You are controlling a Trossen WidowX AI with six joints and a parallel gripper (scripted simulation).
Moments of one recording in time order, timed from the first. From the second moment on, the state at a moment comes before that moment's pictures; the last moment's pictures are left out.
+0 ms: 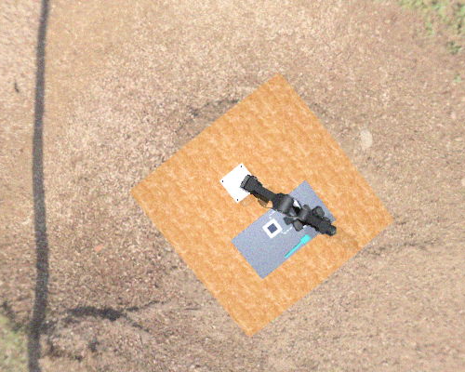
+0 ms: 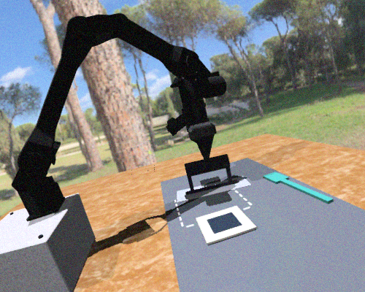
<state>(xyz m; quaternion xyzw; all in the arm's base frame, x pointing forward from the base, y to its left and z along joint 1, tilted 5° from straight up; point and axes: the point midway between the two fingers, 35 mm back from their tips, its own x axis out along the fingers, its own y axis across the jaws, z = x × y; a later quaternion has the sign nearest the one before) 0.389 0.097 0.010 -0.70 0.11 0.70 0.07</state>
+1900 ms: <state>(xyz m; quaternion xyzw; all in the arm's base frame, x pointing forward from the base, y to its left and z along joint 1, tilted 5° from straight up) 0.389 0.096 -0.019 -0.69 0.20 0.68 0.16</state>
